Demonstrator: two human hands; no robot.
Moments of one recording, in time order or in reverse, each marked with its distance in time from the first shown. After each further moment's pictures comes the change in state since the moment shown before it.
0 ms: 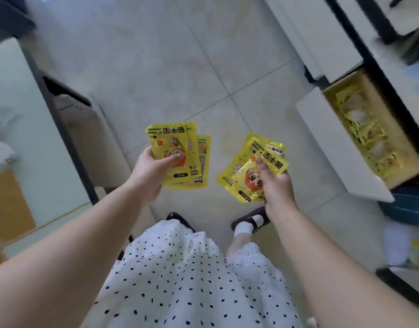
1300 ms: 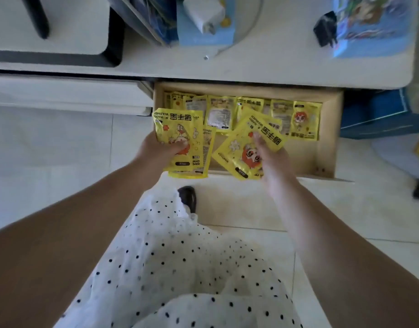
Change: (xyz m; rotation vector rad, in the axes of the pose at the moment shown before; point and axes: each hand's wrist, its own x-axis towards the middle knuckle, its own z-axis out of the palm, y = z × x) left_hand 0.325 0.000 0.647 0.953 -0.614 0.071; right_hand 0.435 -0.019 -0.350 0.647 0.560 0.187
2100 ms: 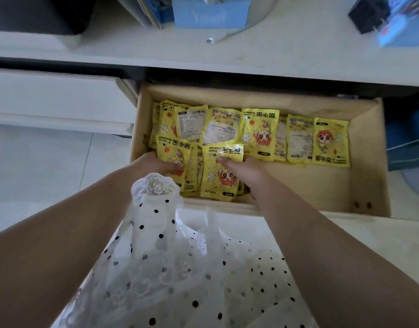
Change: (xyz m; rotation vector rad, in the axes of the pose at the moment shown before) left_hand 0.160 -0.075 -0.009 0.479 -0.081 -0.049; right_hand 0.120 0.057 0.063 -0.539 -0.189 0.021
